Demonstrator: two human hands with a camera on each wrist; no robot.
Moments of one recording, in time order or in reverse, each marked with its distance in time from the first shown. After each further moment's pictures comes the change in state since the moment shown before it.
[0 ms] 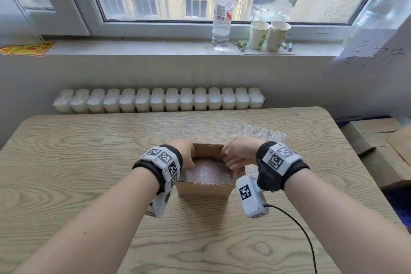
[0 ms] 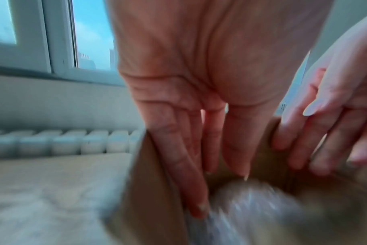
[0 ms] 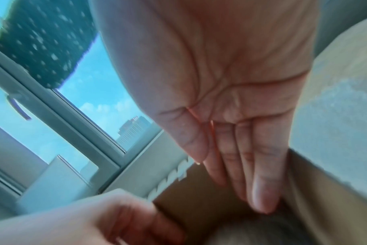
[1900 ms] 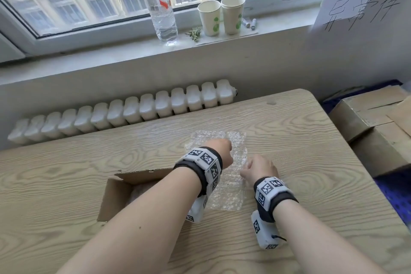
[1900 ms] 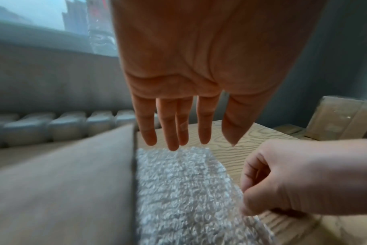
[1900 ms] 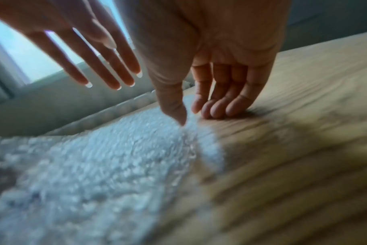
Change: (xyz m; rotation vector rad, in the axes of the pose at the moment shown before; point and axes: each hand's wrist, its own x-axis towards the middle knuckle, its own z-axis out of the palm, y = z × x) left_hand 0.093 0.200 0.000 0.053 -0.017 0.149; right_hand 0.099 0.167 -0.079 -0.213 0.517 0.142
